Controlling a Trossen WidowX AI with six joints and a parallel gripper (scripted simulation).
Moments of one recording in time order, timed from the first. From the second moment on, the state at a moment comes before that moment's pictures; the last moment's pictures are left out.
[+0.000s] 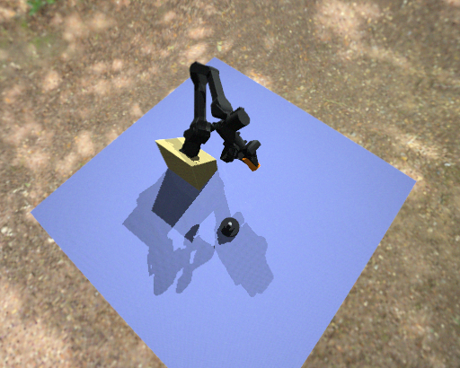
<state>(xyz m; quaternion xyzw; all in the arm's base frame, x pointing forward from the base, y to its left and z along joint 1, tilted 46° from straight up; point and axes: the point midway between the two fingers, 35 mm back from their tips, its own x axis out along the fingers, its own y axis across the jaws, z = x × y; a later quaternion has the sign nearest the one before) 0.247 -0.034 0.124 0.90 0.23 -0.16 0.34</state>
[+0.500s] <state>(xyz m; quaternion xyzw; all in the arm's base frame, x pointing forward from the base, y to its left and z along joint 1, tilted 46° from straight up) 0.244 -0.033 0.124 0.91 0.18 -0.14 0.35</state>
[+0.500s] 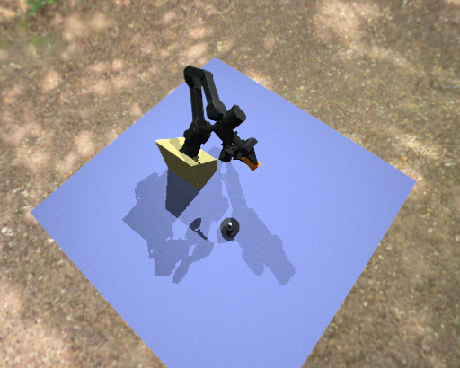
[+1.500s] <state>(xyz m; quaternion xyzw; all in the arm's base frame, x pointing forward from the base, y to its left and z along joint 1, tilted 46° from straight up) 0.243 -0.031 0.122 0.91 0.18 -0.14 0.35</state>
